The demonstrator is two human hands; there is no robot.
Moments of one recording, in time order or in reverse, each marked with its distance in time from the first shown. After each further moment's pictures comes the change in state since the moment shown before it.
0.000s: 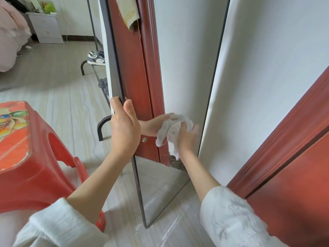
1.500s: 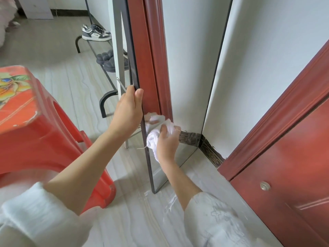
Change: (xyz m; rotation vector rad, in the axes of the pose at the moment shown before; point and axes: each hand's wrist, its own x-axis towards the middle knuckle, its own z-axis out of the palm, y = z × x) left_hand -0.035 -0.045 -0.034 0.186 -0.432 -0.027; right_hand -0.110 0.082 0.017 -0.092 -0.045 0.047
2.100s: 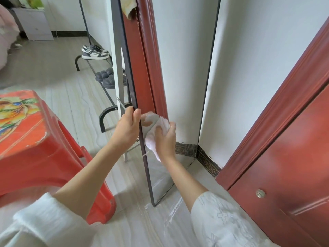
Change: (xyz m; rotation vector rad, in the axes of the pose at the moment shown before) left_hand 0.000 0.009 -0.010 -0.086 -0.093 -0.100; right_hand 0.004 -0.047 -0.003 0.028 -0.155 -0.163
